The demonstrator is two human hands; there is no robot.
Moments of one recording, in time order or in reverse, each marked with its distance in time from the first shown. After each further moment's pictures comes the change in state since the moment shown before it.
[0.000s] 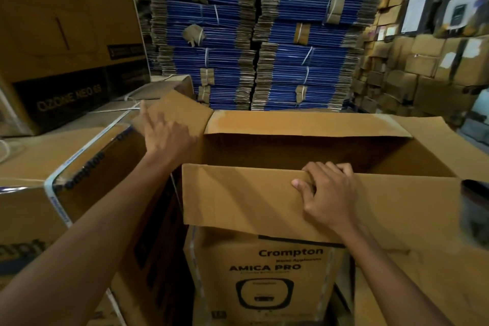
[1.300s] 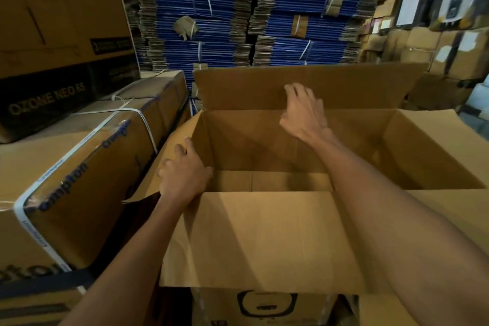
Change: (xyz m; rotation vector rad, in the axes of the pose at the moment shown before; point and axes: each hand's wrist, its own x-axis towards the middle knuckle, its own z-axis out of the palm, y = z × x) left_hand -0.005 0.039 0.062 -0.563 -0.155 -0.092; right_hand 0.189 -0.009 0.047 -0.107 -0.303 0.158
